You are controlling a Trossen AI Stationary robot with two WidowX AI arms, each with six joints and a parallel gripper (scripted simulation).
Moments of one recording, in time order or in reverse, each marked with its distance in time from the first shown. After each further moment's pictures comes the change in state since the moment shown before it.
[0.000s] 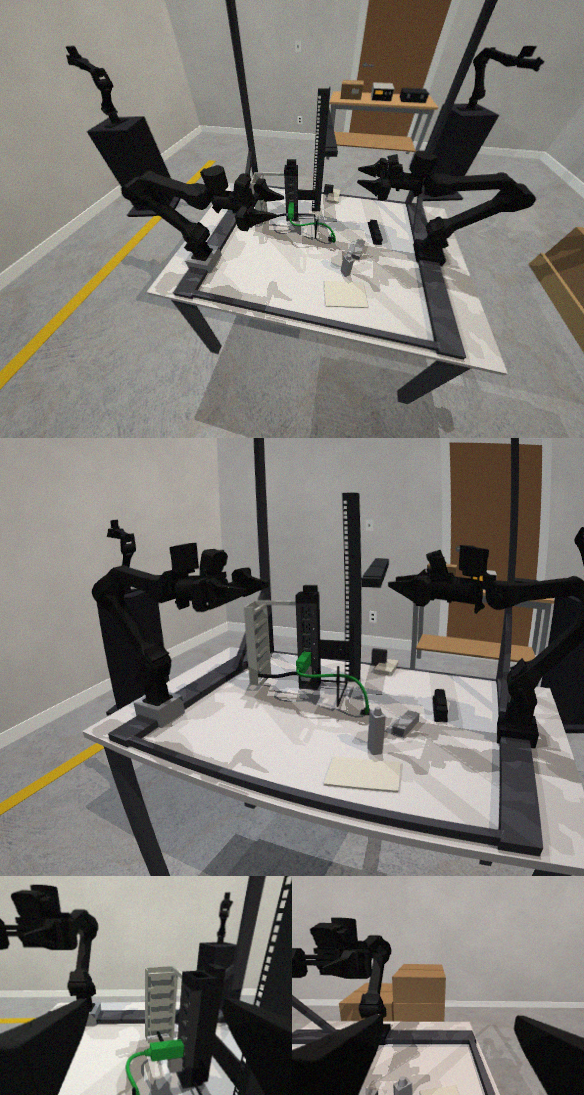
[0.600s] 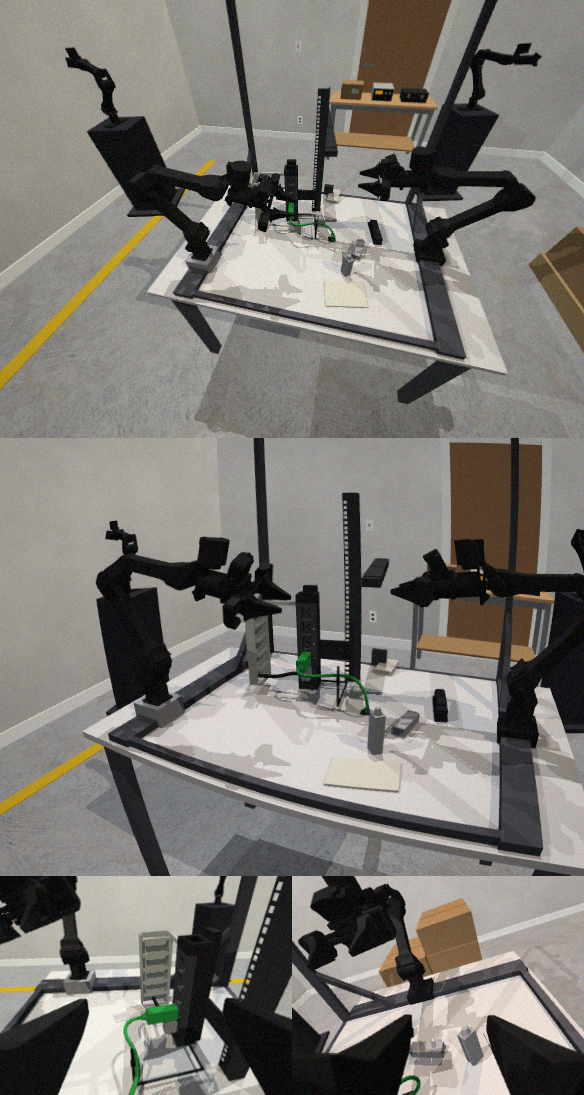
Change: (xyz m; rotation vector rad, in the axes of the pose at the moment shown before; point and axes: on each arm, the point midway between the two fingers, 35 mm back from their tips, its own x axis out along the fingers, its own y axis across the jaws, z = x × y) left arm -0.007 -0.001 -0.011 0.016 0.185 -0.036; right arm 0.036 0.046 -0.034 0.349 0.296 0.074
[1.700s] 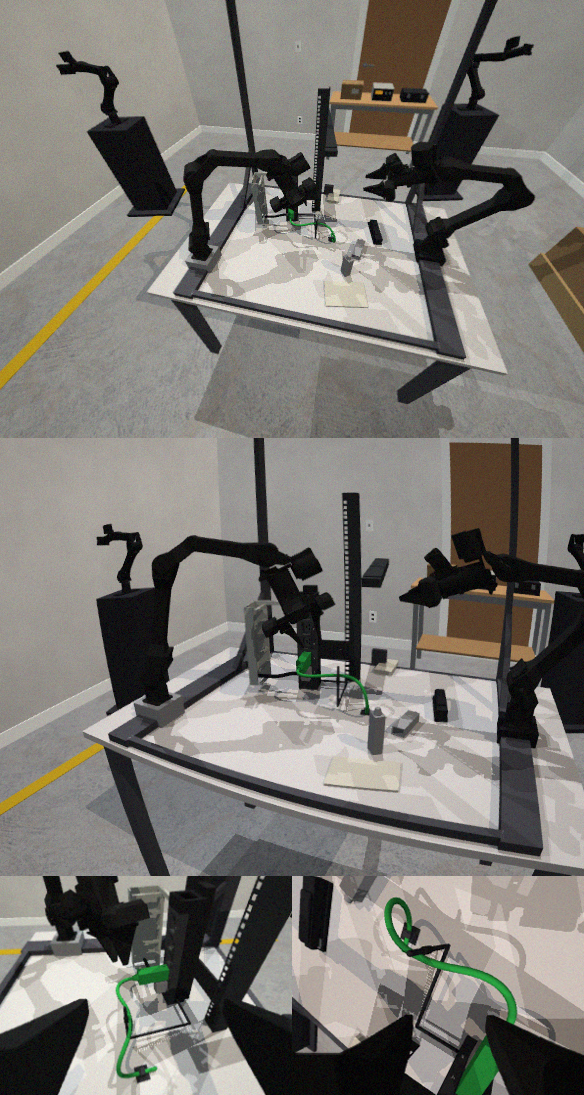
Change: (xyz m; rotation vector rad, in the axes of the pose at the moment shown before) left arm -0.019 -0.003 -0.011 -0.003 0.205 -0.049; right arm 0.052 0.111 -0.156 0.831 0.788 -0.573
